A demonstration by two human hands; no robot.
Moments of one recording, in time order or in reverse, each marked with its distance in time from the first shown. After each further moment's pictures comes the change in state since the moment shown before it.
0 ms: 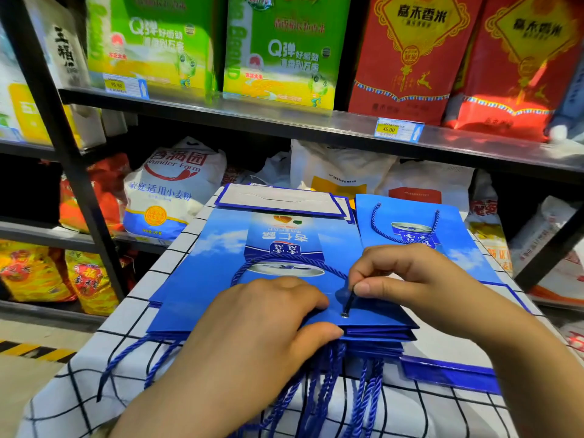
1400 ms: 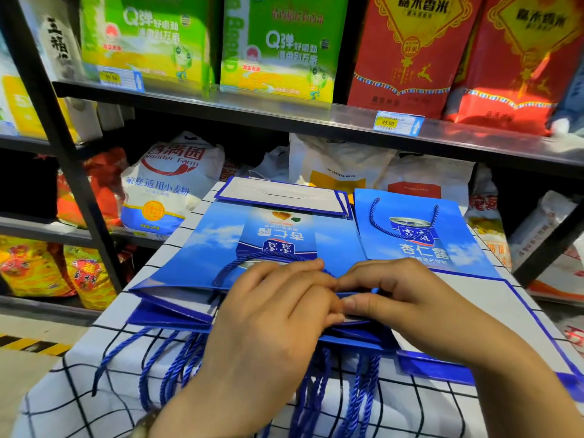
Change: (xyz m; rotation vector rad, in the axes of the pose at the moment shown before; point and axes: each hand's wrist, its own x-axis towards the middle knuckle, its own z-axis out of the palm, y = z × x) left_hand 0.002 0.004 0.034 -0.015 0.619 0.343; right_hand -0.009 0.003 0.018 -0.074 0.004 0.007
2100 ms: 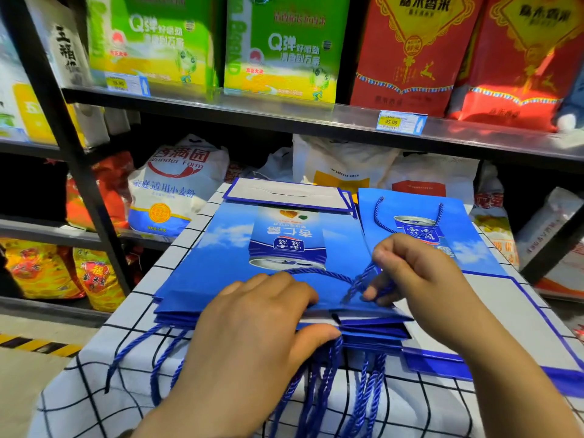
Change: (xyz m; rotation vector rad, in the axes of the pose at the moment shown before) left_hand -0.001 -0.002 -0.018 0.181 -0.328 -0.248; right_hand 0.001 0.005 0.007 0.261 0.428 0.228
